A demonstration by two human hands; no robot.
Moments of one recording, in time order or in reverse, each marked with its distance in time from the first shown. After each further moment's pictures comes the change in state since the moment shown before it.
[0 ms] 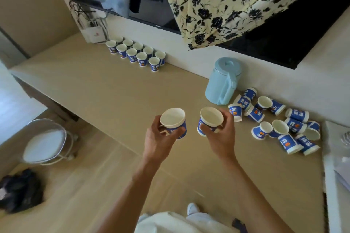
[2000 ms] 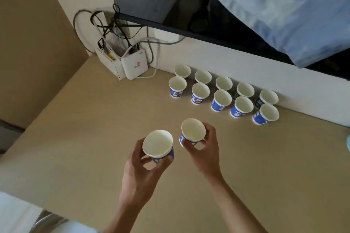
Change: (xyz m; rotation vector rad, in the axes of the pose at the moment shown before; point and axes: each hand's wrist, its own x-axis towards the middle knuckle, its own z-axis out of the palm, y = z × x) left_hand 0.597 -0.068 -0.471 0.124 -0.204 -0.012; right_hand 0.230 0.023 0.726 -0.040 0.090 0.207
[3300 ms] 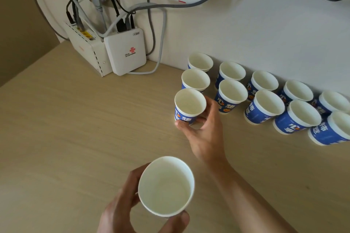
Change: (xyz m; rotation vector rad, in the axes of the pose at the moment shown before) left_hand 0.096 -0.095 0.014 -0.103 -0.099 0.070; right_hand 0.144 0.088 0.104 -0.038 -0.005 -0.294
